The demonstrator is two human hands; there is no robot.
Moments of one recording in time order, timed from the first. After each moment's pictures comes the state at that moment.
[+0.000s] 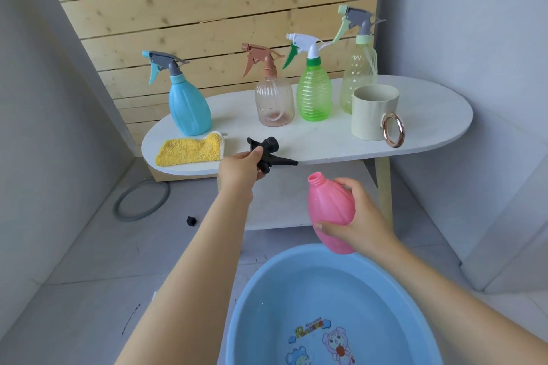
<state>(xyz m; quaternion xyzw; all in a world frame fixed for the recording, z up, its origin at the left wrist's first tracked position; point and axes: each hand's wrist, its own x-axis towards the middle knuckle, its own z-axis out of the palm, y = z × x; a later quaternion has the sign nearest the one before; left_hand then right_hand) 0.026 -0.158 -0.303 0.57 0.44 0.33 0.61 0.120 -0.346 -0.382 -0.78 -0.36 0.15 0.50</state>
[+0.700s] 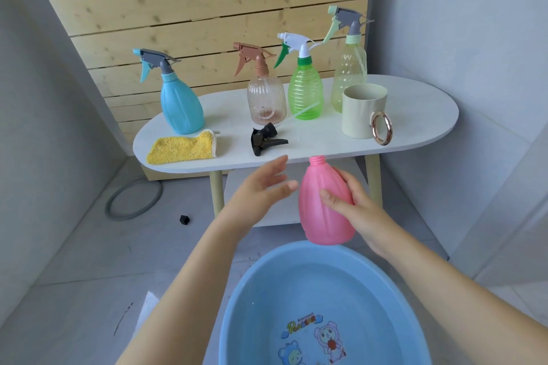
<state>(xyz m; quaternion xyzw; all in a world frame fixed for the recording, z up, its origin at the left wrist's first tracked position) -0.006 -0.207 -0.316 0.78 0.21 0.15 0.58 0.118 -0.356 -0.353 -0.66 -0.28 0.32 0.62</state>
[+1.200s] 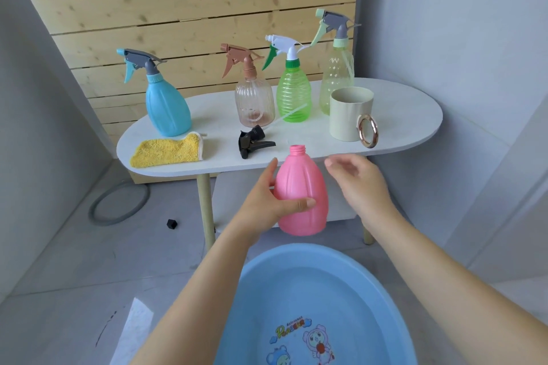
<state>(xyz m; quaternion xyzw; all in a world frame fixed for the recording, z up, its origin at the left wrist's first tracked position) 0.021 -0.222 -0.335 0.73 0.25 0.13 0.62 0.140 -0.347 -0.326 -0.74 -0.25 0.10 0.62</state>
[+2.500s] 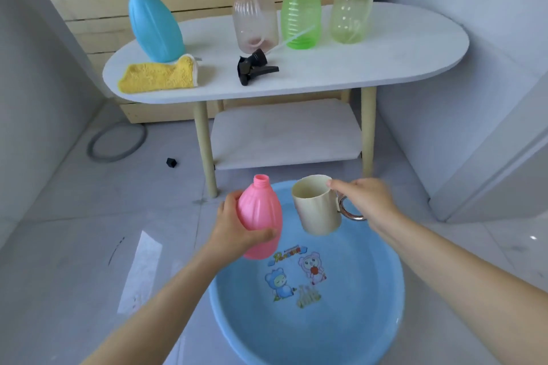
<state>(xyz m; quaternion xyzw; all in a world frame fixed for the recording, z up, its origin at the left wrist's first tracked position) -0.088 -0.242 -0.450 0.75 0.40 0.08 0.52 0.112 -0.389 -0.438 -0.83 -0.11 0.27 0.48</state>
